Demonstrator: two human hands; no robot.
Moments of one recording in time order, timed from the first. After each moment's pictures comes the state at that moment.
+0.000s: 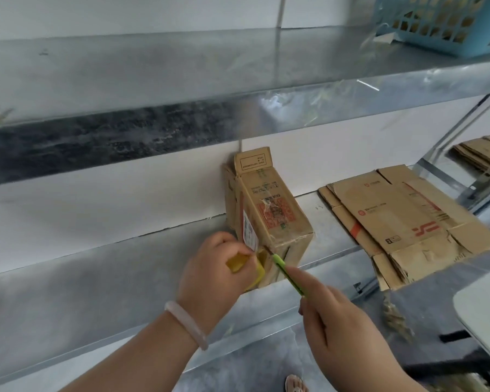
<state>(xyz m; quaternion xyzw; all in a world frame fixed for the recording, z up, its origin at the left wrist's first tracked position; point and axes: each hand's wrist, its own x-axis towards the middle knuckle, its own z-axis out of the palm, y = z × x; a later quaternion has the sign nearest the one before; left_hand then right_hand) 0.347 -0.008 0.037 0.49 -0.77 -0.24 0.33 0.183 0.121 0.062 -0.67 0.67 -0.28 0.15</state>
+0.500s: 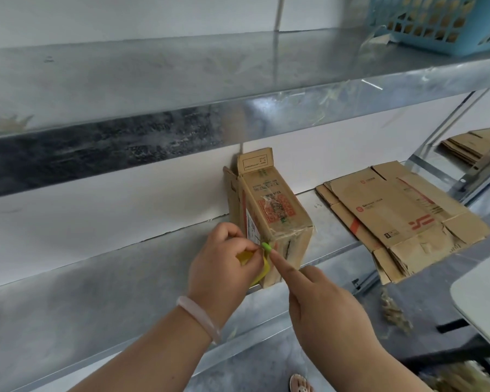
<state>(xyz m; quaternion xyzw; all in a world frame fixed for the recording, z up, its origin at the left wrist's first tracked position) 0.346 -0.016 0.038 0.47 -0.77 -0.23 0.36 0.212 0.096 0.067 -0.66 0.73 -0.16 0.03</state>
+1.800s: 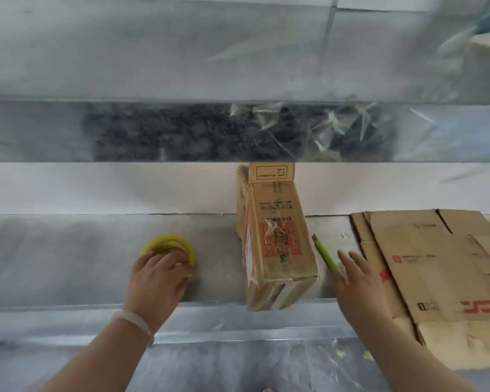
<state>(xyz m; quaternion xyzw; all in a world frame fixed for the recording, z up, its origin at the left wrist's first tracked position) 0.400 -0.033 -0.059 0.59 -0.78 0.06 0.18 0.029 -0.033 -0.045 -0.58 0.78 -0.11 0.20</state>
